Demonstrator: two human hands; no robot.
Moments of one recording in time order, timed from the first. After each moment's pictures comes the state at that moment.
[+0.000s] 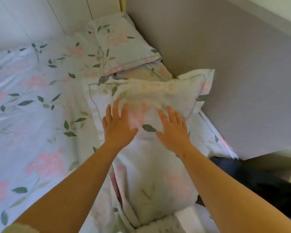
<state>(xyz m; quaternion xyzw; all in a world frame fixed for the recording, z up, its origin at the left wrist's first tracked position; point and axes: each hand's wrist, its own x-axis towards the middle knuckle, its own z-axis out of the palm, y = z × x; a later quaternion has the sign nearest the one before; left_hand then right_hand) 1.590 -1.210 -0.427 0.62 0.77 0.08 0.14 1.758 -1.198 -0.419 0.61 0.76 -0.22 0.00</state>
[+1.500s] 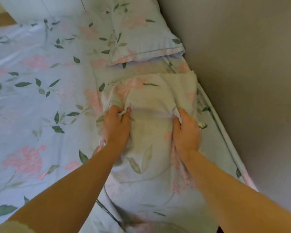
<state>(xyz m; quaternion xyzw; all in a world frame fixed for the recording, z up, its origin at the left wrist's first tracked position) 1.612 -1.109 -0.520 0.34 0.81 0.44 0.20 1.776 -1.073 -0.527 0.65 0.66 -0.26 -0.27</state>
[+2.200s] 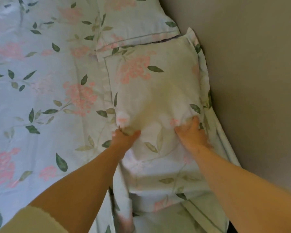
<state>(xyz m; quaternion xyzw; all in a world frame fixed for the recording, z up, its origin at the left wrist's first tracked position) 1.642 -1.064 -0.637 0.16 0.83 0.25 0.47 1.838 -0.999 -0.614 0.76 0.54 -0.37 0.03</state>
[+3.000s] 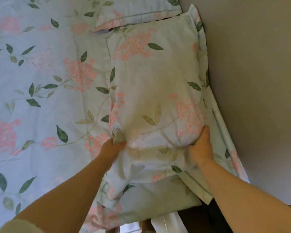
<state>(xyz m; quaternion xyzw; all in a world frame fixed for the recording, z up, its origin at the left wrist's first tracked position) 1.658 -1.185 -0.645 0.12 0.80 0.25 0.53 1.900 -1.098 -0.632 0.77 0.50 -0.41 -0.05</state>
